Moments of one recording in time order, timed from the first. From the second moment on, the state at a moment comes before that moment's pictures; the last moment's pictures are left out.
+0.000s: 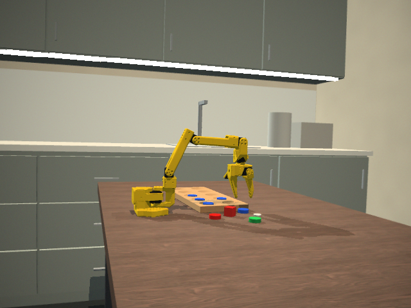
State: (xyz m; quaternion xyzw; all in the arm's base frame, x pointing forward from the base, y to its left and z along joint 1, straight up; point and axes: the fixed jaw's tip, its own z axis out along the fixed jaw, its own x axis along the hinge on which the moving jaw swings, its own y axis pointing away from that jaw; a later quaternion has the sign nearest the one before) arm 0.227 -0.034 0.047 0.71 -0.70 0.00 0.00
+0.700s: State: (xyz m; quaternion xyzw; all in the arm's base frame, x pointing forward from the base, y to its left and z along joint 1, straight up) arm 0.228 -0.036 0.049 0.71 -0.71 0.00 0.00
